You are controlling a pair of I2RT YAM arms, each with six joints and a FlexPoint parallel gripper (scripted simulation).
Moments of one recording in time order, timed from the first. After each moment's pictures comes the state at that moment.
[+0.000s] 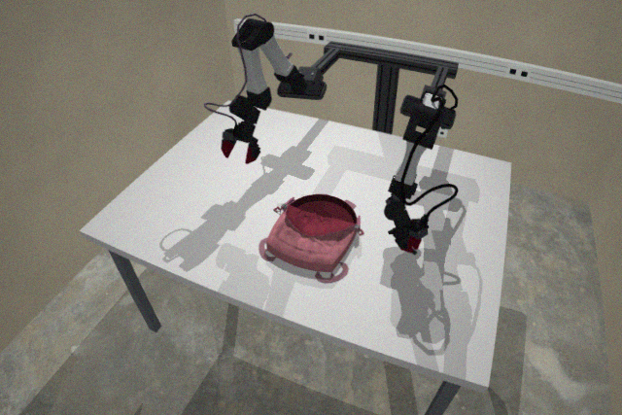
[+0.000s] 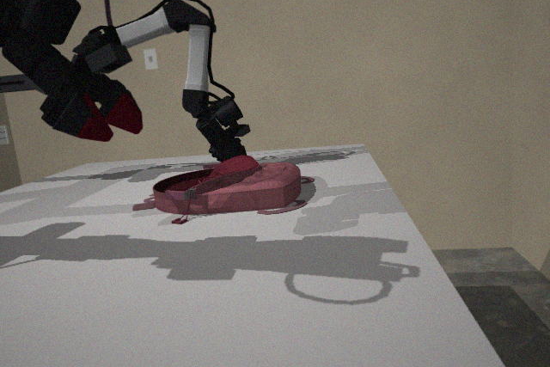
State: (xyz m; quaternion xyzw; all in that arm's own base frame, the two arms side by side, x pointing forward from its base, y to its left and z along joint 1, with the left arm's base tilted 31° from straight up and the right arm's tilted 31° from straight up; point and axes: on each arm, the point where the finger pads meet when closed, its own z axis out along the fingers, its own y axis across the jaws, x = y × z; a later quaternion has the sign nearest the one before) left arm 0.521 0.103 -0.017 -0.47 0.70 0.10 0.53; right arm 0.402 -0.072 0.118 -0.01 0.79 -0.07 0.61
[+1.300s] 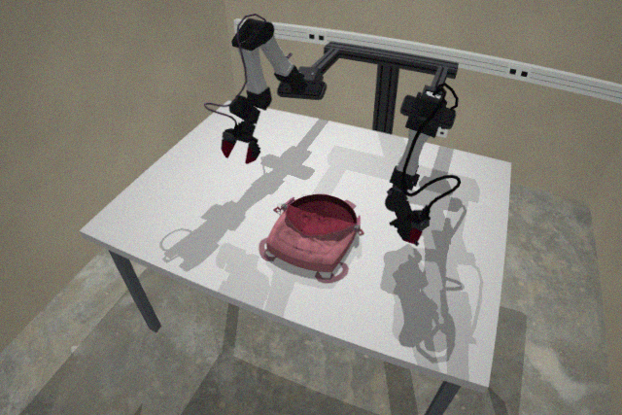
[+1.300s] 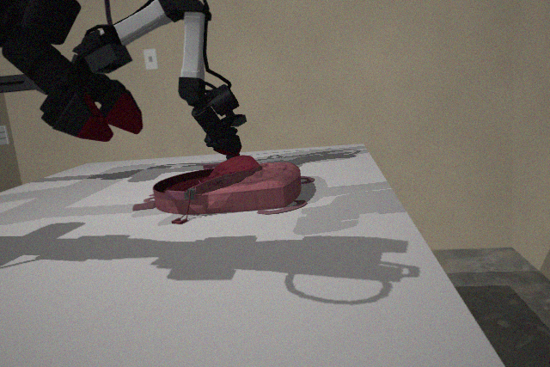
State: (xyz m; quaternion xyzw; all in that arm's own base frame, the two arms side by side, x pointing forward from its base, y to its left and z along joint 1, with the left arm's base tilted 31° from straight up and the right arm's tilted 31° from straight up) left arm 0.497 0.097 0.005 -0.47 0.70 0.10 0.52; right arm 0.402 -0.072 0.118 -0.01 0.79 -0.07 0.61
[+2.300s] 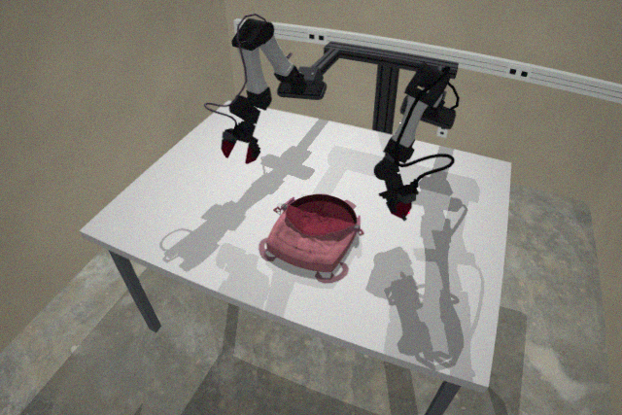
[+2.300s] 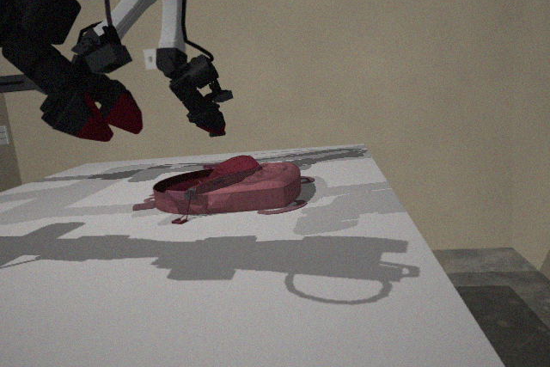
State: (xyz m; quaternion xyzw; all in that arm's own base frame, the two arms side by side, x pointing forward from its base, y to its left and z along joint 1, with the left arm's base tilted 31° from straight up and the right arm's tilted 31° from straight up) left arm 0.439 0.029 0.051 -0.39 0.75 0.10 0.53; right arm 0.402 -0.072 0.118 -0.01 0.79 -0.07 0.61
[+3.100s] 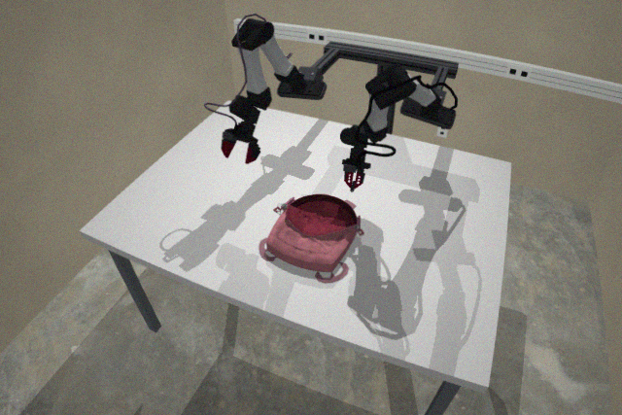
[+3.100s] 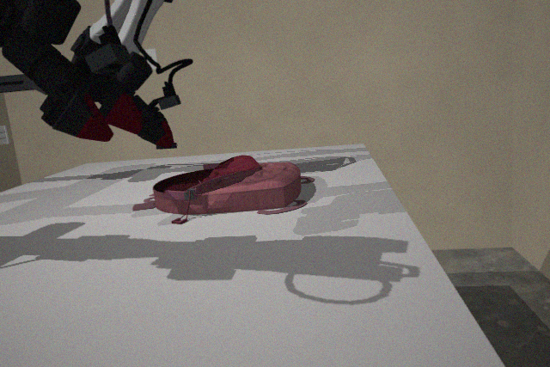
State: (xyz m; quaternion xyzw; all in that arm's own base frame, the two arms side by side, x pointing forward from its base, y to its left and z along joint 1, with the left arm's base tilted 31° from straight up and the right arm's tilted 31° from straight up) left arm 0.382 -0.170 -0.015 -0.04 0.82 0.07 0.56; right arm 0.402 -0.072 0.118 -0.01 0.79 -0.07 0.61
